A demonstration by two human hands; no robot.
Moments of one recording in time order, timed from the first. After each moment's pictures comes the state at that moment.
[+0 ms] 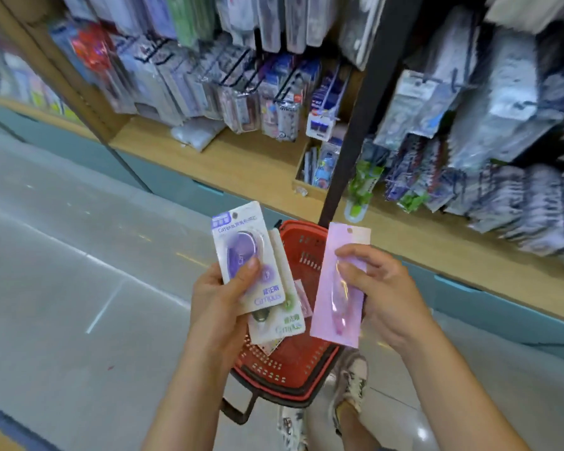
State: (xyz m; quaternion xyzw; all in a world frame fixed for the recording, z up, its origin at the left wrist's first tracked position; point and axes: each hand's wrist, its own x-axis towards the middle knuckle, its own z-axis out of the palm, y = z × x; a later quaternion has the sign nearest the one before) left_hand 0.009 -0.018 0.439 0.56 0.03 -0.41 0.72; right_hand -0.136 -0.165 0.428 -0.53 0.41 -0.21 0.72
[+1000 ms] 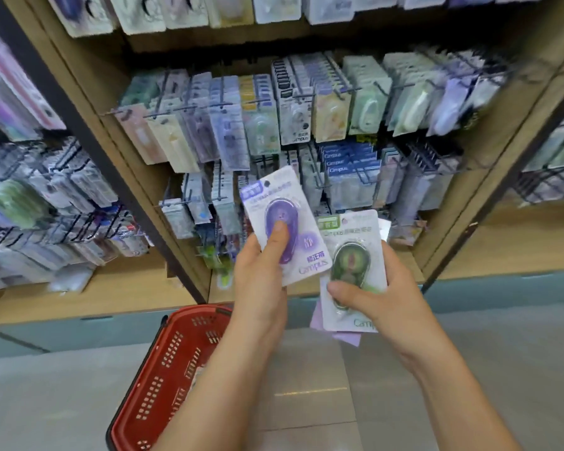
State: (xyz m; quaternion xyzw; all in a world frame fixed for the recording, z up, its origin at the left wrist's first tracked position) left_hand -0.336 -0.166 0.665 0.49 -0.25 -0.48 0.68; right_hand -0.486 -0.175 0.651 -0.52 0.41 -0.43 0.61
